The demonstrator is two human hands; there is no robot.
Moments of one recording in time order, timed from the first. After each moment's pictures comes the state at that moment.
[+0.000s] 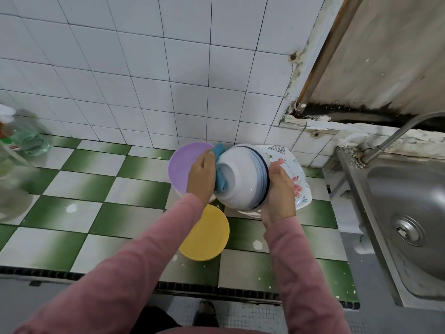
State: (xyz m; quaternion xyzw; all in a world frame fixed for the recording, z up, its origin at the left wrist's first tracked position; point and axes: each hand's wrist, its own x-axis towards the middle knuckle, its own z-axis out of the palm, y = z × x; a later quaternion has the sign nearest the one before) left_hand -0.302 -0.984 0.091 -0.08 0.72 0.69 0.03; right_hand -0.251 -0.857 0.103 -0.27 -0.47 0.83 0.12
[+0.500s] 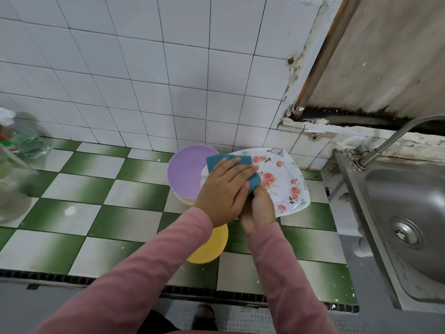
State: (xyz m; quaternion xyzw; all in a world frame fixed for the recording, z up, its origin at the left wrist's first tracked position) left_hand -0.283 -0.972 0.068 0.35 0.86 0.31 -0.19; right_hand -0.242 -0.883 0.096 -0.27 -0.37 0.89 0.01
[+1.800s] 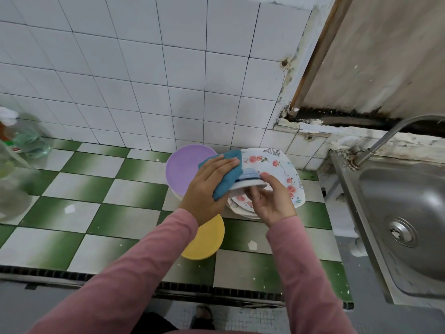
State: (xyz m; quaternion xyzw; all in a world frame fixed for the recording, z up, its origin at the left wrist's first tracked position) left_hand -0.275 -0.997 0.067 0.35 0.80 0.42 -0.22; right_hand -0.244 -0.833 0.097 -0.34 -0.22 0.91 -0.04
